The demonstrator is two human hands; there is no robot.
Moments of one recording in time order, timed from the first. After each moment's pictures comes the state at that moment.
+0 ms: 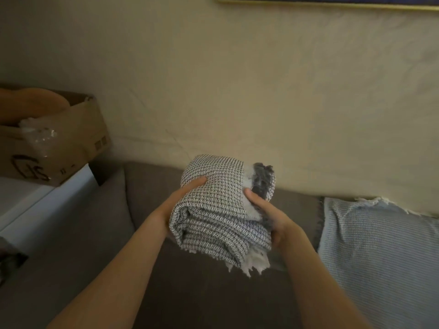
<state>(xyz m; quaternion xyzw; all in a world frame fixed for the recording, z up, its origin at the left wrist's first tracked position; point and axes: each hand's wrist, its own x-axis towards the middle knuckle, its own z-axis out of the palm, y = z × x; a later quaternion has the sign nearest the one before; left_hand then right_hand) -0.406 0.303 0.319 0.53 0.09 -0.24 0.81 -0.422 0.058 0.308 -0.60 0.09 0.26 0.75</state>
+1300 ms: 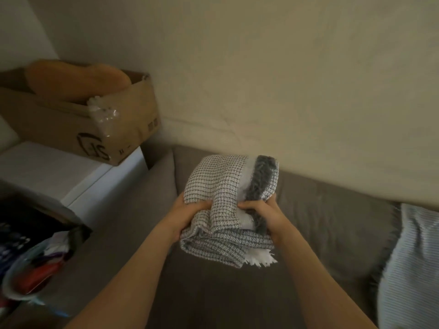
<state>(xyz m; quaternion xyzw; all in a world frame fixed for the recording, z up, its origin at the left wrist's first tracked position) -0.390 0.508 0.218 0.66 0.18 -0.11 0.73 -0.360 0.273 0.228 -0.68 0.11 0.19 0.70</state>
